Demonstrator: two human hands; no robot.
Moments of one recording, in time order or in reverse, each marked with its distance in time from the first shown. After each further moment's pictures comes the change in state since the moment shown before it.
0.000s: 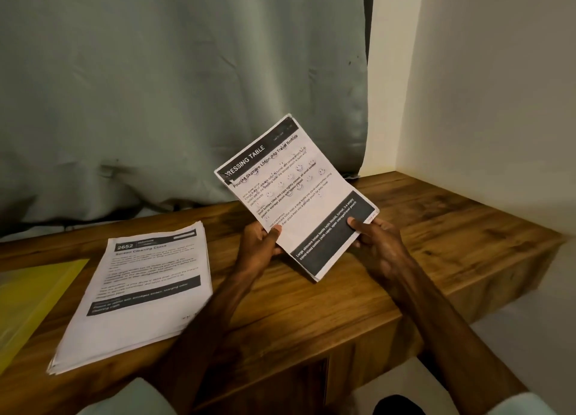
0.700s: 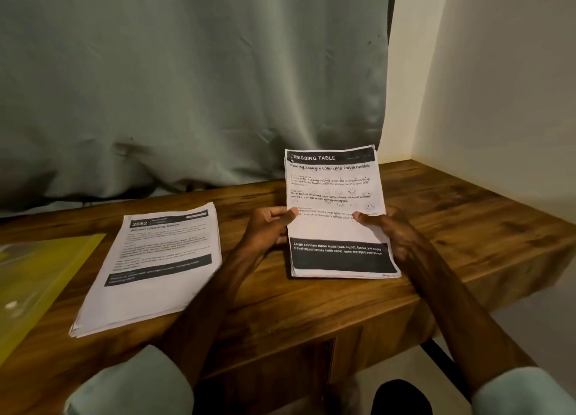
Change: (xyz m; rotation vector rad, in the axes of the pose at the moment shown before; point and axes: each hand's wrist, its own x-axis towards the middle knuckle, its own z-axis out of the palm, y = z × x) left_hand -0.003 0.010 -0.008 -0.058 -0.124 -0.163; right_hand 0.022 -0.002 -0.013 -0.370 -0.114 -0.002
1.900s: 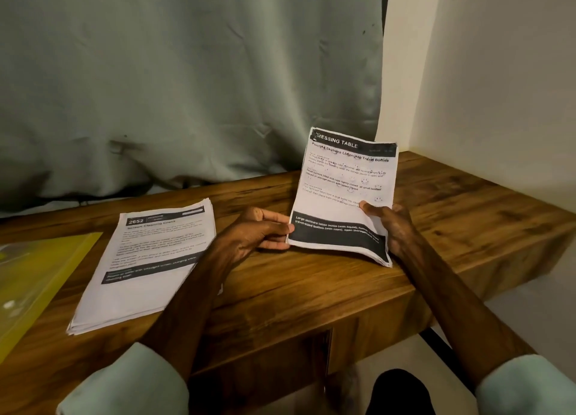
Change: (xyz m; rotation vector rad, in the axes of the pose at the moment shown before) left_hand -0.013 0.019 -0.022 0.089 -0.181 -0.256; right_hand 0.009 0.018 -0.007 0.209 0.172 -0.077
